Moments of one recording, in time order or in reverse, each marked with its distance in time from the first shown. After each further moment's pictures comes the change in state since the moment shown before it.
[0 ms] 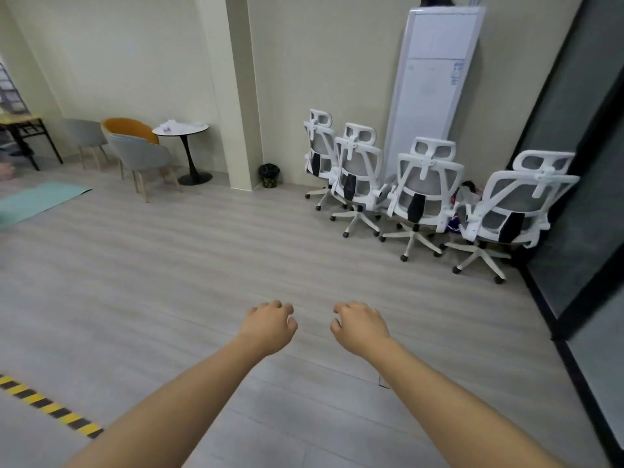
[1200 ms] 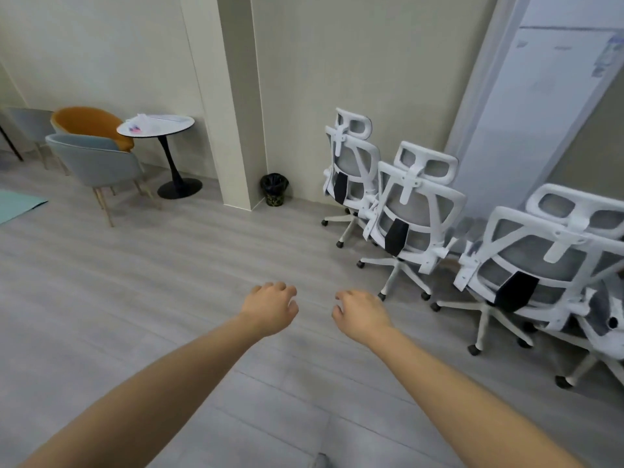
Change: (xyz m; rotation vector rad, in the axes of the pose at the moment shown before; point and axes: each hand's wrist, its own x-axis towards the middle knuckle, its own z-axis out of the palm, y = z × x) left_hand 0.979 -0.266 -0.161 0.031 0.005 0.057; right_hand 1.024 0.047 -0.110 -0.016 0.037 -0.047
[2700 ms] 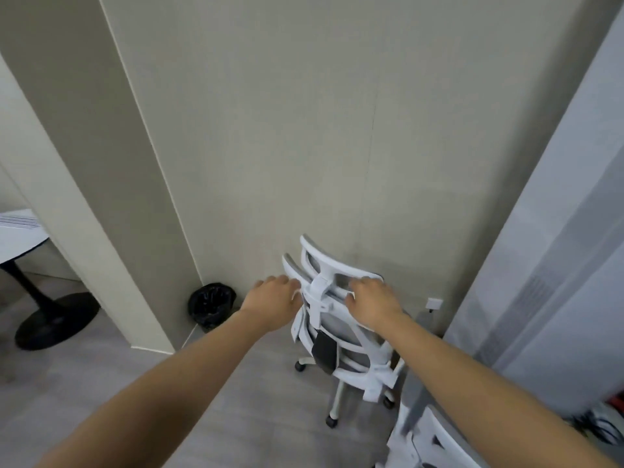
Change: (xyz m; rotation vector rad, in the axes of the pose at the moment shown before) left_hand 1.207 -0.159 -0.272 0.031 0.125 0.212; right_hand 1.165 0.333 -0.228 -0.053 0.189 0.172
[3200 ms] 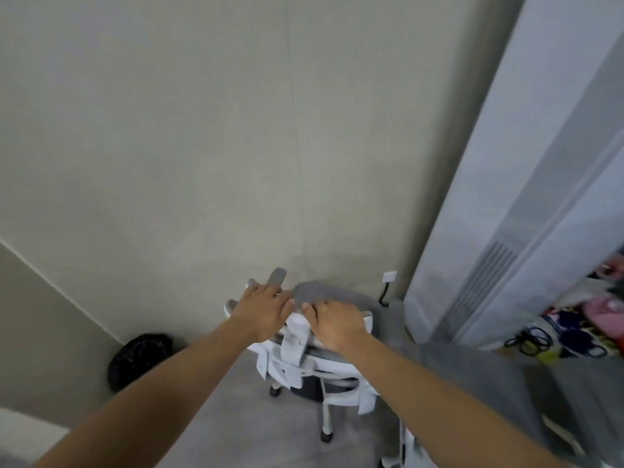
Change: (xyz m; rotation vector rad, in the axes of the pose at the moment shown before) left_hand 0.265 -0.042 0.065 0.093 -0.115 0.475; right_hand 0.167 0.015 0.092 0.073 0.014 0.180
